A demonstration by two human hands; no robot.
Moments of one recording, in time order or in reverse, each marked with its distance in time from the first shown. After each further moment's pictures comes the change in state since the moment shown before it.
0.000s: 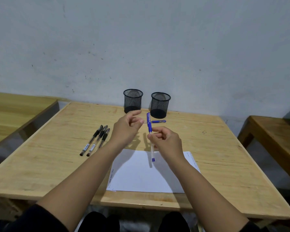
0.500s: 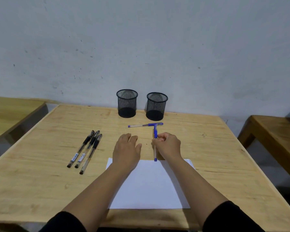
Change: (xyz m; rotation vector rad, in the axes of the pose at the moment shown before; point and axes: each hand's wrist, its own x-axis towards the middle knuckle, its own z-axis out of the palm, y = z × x) left_hand 0.010 -0.080 0.048 0.849 -0.049 -0.007; right_hand 0.065 0.041 -0.003 -0.239 0.128 0.190
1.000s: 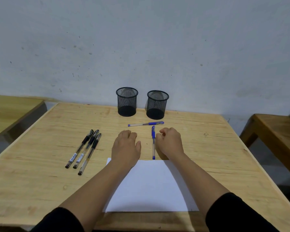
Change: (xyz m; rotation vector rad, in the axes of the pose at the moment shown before) left_hand 0.007 -0.001 -0.002 0.074 0.076 0.048; right_hand 0.021 0.002 0.000 -0.380 0.024 -0.170
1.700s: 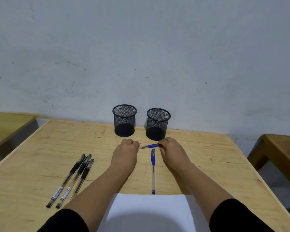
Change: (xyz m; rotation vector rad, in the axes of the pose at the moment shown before) left_hand 0.079 0.001 0.012 0.077 -0.018 0.123; right_hand 0.080 0.023 0.007 -0.359 -0.081 -0.410
